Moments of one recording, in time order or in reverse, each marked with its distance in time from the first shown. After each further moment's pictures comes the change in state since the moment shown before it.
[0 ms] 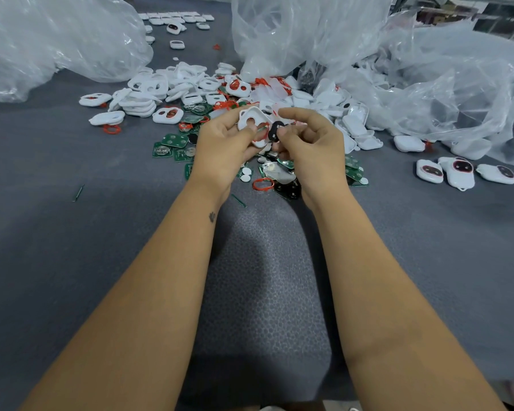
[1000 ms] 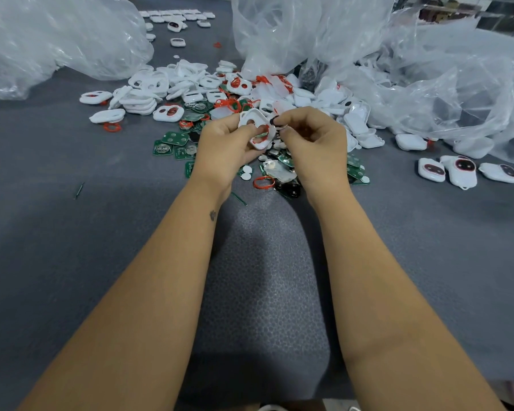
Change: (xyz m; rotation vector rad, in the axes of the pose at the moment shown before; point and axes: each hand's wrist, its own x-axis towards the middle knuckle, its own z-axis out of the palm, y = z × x) left_hand -0.001 0.002 0.002 -0.009 0.049 -0.098; right_hand 0.000 0.000 0.000 -0.191 0.032 -0.145
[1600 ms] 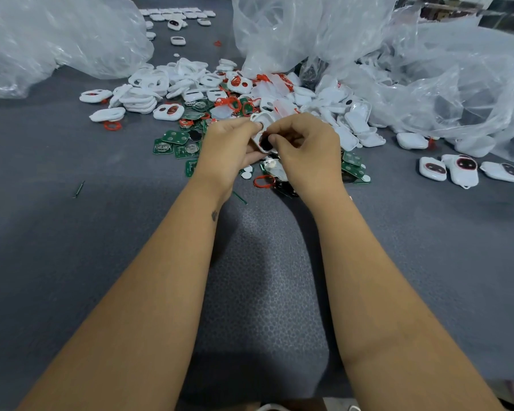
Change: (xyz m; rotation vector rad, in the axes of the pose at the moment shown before) left_hand -0.003 0.002 0.001 0.058 -0.016 -0.033; right_hand -0.002 0.002 0.003 -0.310 -0.073 -0.074
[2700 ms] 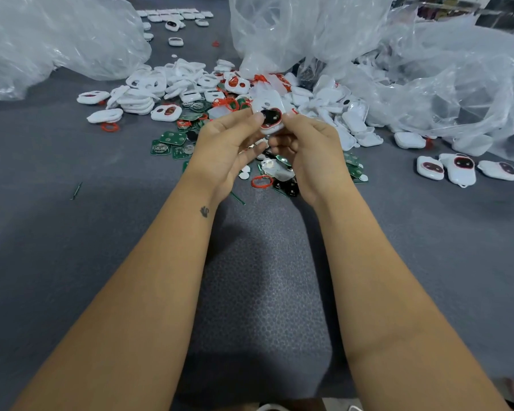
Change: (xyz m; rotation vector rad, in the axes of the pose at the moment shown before) left_hand 0.002 0.002 -0.003 -0.253 -0.065 -0.048; right_hand 0.005 0.003 -0.005 0.735 -0.120 0.298
